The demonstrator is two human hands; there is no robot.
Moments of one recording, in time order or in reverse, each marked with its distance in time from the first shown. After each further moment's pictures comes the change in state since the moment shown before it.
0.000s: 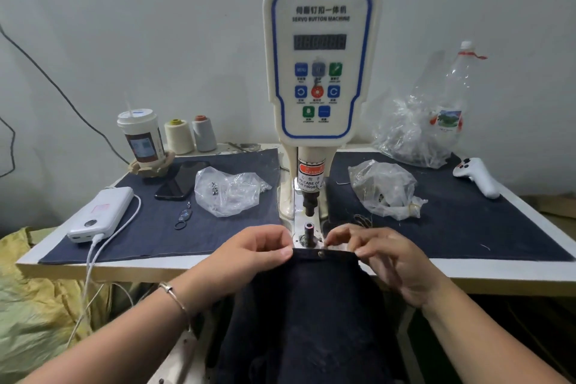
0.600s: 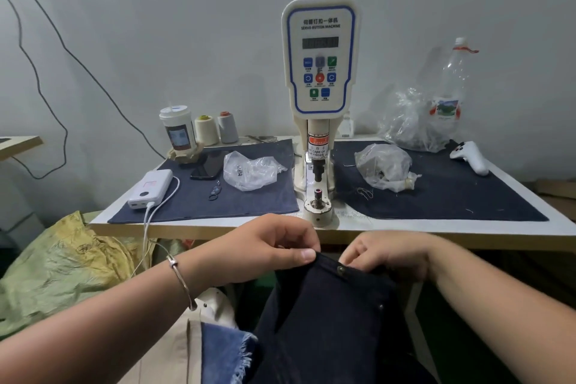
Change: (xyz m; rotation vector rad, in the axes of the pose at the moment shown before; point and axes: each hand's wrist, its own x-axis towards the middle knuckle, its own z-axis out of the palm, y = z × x) left_hand -0.089 0.063 0.048 0.160 -0.176 0.043; right_hand -0.068 -0.027 0.051 -0.428 -0.361 0.628
